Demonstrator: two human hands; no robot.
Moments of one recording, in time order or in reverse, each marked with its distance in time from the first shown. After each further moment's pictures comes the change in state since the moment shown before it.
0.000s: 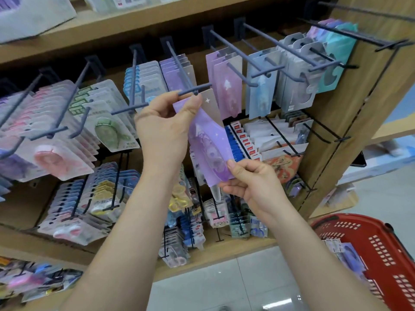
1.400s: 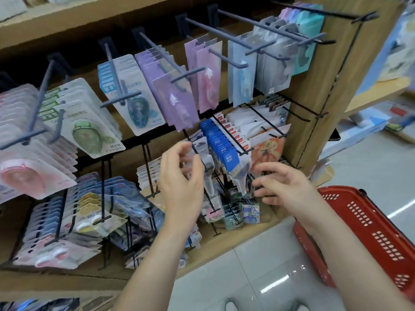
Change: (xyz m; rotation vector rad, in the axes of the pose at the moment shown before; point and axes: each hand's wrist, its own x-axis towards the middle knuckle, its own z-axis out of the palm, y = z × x) left_hand -0.074 -0.072 -0.032 0.354 -0.174 0.010; right_hand -0.041 0.023 -0.052 -0.447 0.298 0.019
